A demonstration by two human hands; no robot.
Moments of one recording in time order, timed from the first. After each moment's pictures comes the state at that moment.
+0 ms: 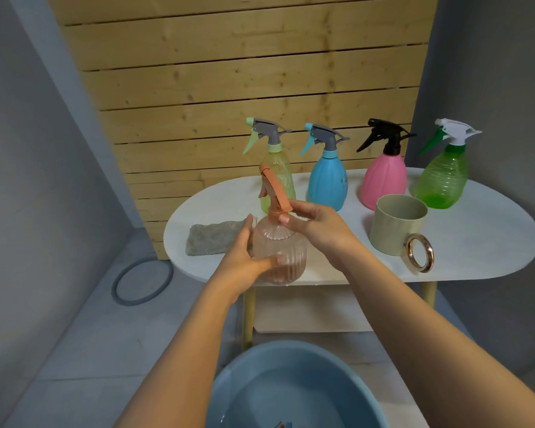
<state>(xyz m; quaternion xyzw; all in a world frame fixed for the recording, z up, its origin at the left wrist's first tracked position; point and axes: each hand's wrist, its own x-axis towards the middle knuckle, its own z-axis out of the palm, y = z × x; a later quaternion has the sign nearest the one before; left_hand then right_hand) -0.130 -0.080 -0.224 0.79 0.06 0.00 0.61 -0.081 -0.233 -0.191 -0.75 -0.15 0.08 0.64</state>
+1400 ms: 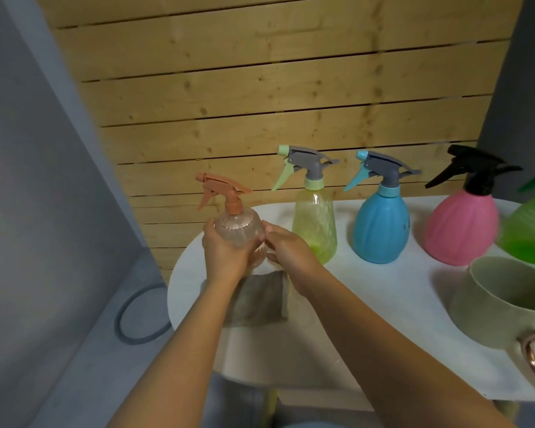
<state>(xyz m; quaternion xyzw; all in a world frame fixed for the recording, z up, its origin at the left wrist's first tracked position) 0.028 0.009 -0.228 0.79 0.24 0.23 0.52 0.033 -0.109 -0.205 -0.70 -0.08 0.16 0.70</state>
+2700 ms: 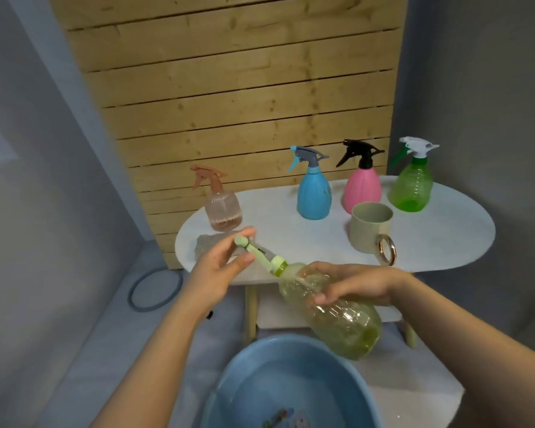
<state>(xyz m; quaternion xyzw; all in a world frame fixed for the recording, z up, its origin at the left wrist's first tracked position) -0.213 -0.077 -0.159 0.80 -0.05 0.07 0.60 -0.151 -0.325 -0.175 -0.70 -0.22 0.44 0.51</state>
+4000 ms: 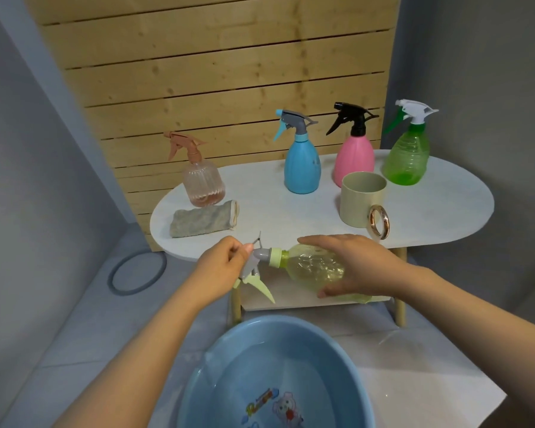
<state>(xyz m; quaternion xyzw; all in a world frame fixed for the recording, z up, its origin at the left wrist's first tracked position) -0.195 -0.100 -0.216 0.93 0.03 0.03 0.36 -0.155 -0.345 -0.213 -0.94 -0.32 0.01 0.13</state>
